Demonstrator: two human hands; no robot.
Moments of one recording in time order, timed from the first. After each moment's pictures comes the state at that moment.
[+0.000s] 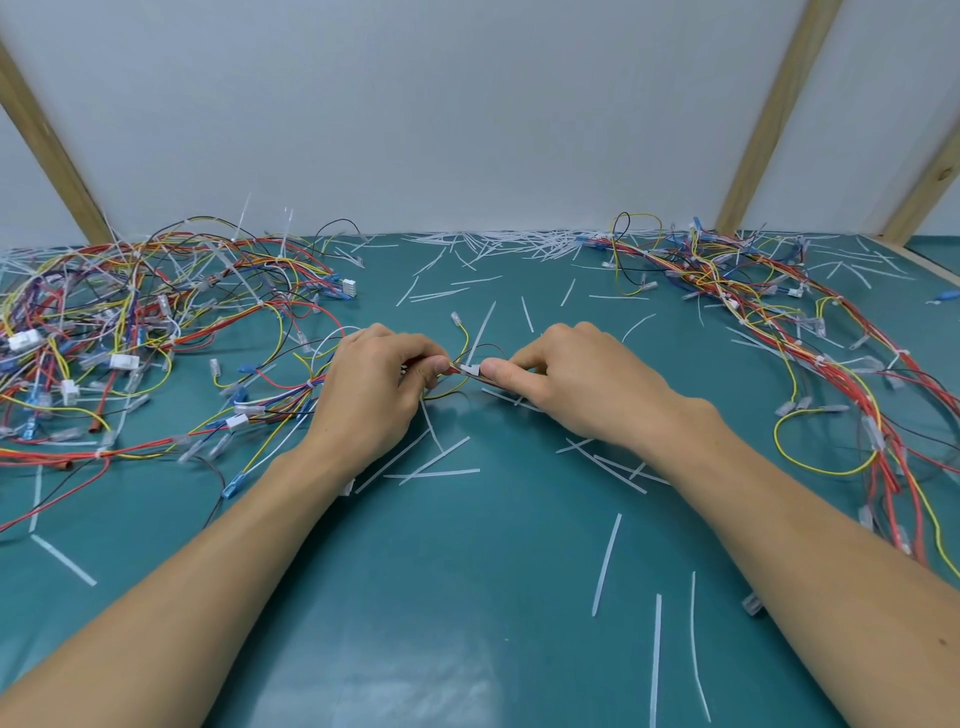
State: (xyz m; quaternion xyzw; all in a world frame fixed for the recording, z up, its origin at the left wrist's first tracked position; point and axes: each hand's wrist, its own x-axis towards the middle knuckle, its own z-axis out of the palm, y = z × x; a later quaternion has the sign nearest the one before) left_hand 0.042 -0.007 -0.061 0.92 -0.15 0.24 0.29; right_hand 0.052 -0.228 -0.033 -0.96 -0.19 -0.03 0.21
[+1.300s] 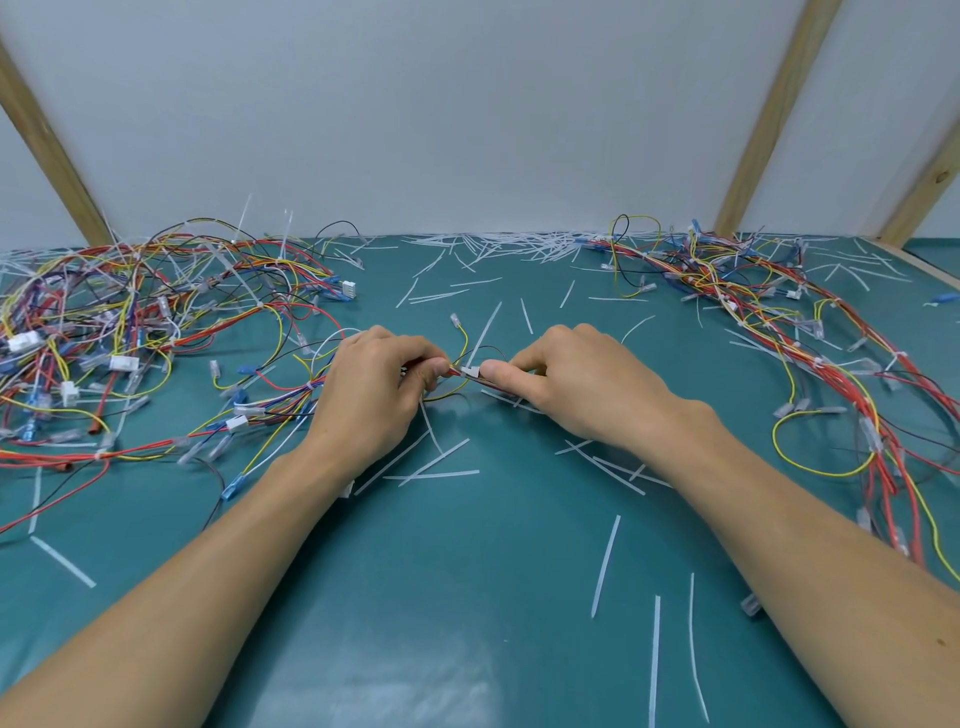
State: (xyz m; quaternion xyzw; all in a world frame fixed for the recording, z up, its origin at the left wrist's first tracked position) left_hand 0.041 -0.006 -0.061 0.92 -0.16 0.24 0.28; right_hand 0.053 -0.229 -0.035 -0.96 -0.19 -0.04 0.21
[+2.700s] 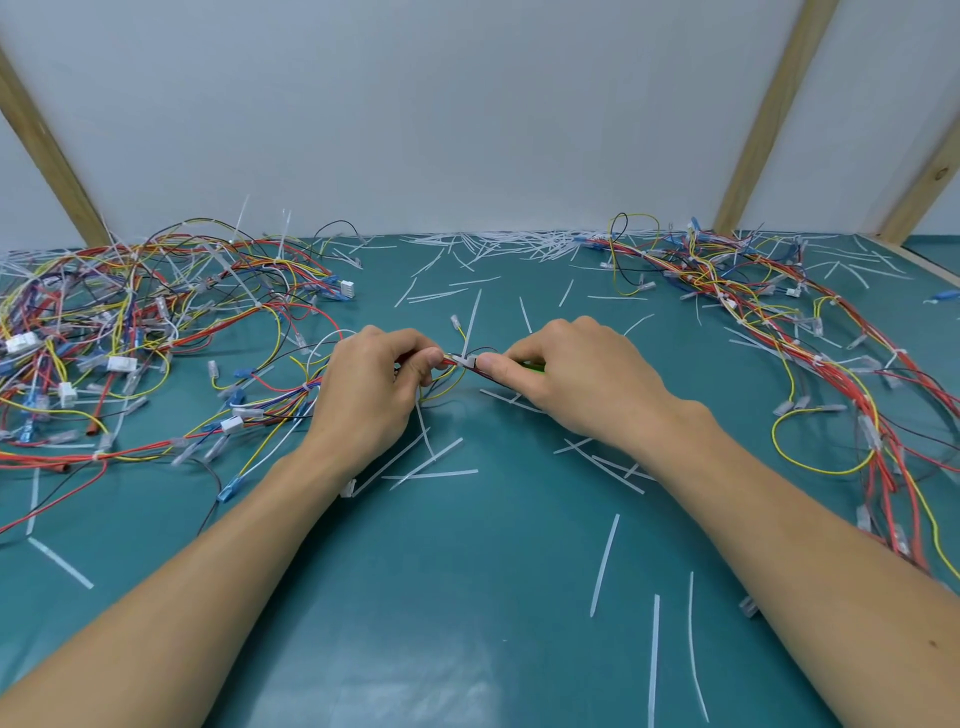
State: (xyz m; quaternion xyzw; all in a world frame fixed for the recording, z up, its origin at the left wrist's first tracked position) left_hand 0.042 -0.009 -0.061 0.91 -0.11 0.22 0.35; right_hand 0.051 -0.225 -0.034 -0.96 -0.19 -0.10 0.19
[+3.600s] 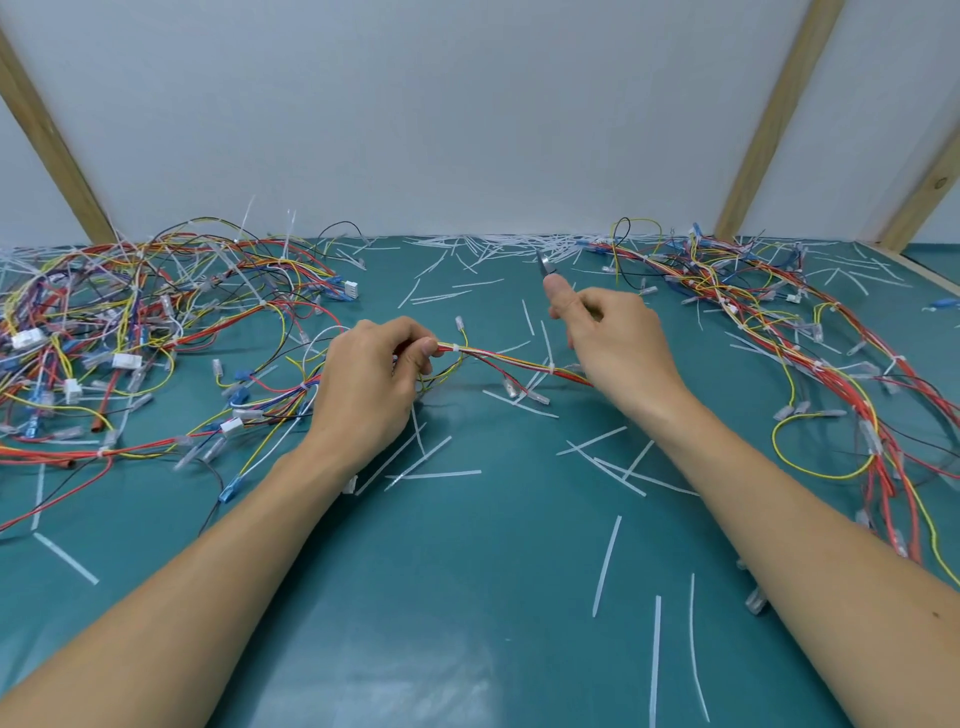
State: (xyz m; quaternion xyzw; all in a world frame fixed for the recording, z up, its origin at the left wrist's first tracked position) left_hand 0.042 -0.008 -0.058 0.90 -0.09 0.25 0.35; right_hand 0.071 -0.239 -0.032 -0.90 -0.03 -0.15 0.41
